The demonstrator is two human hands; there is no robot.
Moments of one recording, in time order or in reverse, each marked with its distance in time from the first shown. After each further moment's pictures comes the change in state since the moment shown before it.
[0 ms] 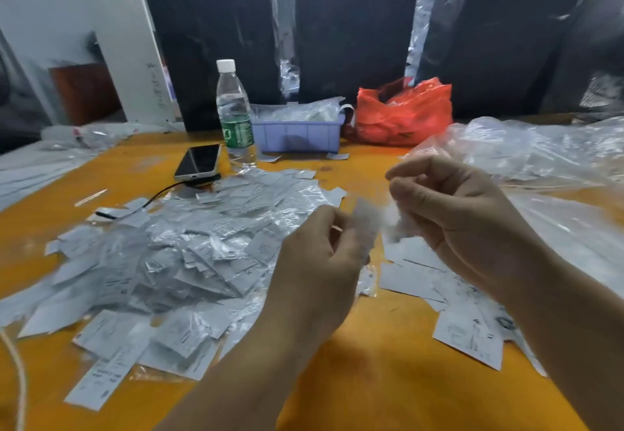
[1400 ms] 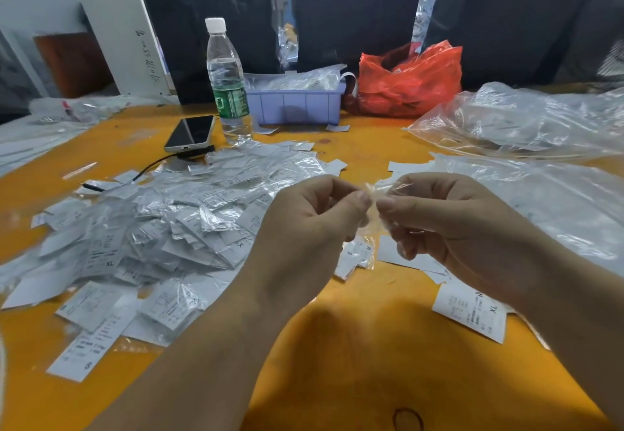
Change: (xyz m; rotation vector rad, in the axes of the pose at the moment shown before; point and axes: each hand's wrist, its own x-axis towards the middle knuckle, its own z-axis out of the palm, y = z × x) left_hand 0.005 0.001 -0.007 -0.214 -0.106 -0.013; right_hand -0.018 0.017 -0.003 -0.089 -0.131 0.270
